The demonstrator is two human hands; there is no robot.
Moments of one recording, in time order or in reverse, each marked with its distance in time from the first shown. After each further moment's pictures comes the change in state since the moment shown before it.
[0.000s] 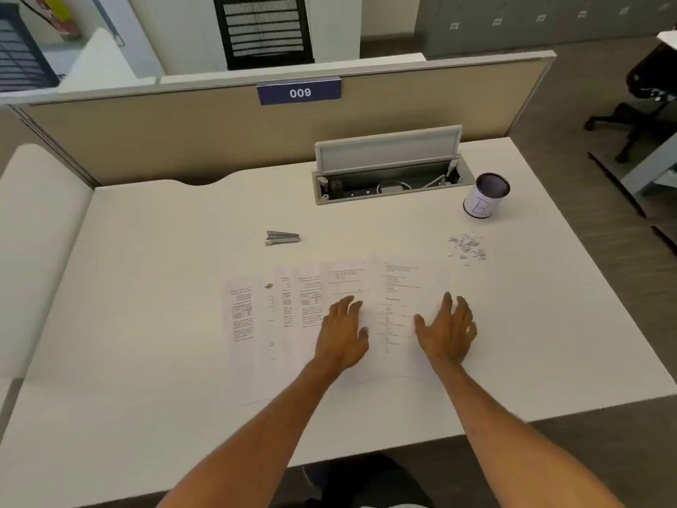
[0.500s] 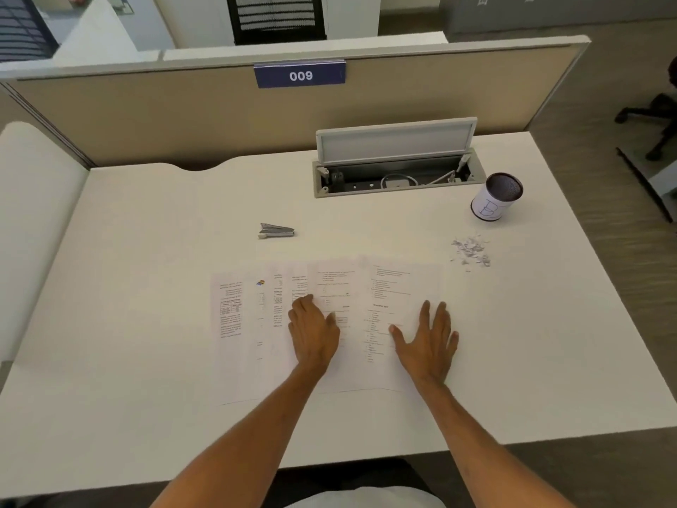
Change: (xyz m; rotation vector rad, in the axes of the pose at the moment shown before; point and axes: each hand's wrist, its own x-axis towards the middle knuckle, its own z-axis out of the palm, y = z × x) left_hand 0.027 -0.012 0.016 -0.233 0.348 -0.523; right_hand -0.005 0.006 0.020 -0.030 -0.198 -0.107
